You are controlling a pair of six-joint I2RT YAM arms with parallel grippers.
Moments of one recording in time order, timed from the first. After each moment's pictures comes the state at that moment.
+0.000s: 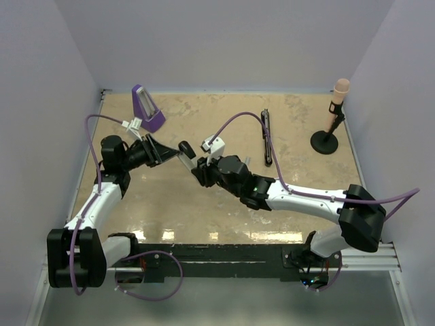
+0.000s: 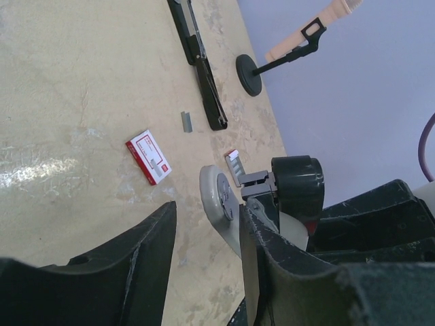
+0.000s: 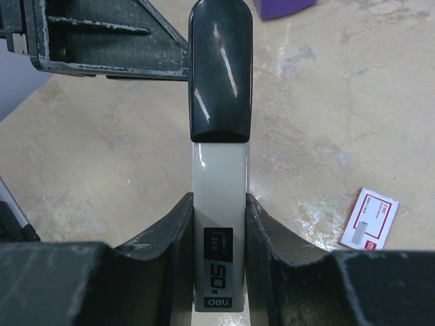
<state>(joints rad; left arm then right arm) 0.02 1.13 0.59 0.26 0.86 -0.74 1.07 1.45 0.94 0.24 0.25 0.29</state>
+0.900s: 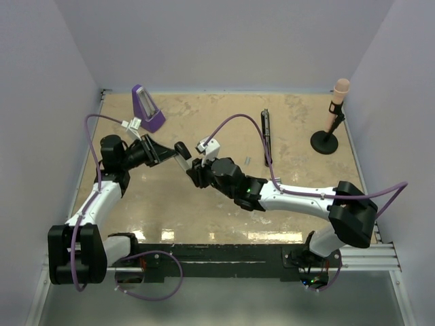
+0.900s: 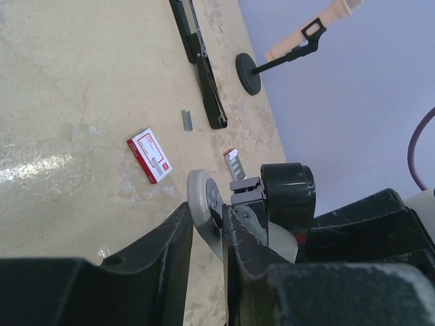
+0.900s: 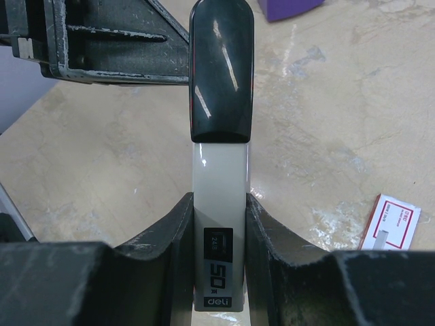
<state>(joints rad) 0.03 1.15 0.59 0.27 0.88 -0.74 1.10 1.52 0.96 0.29 0.29 0.32</state>
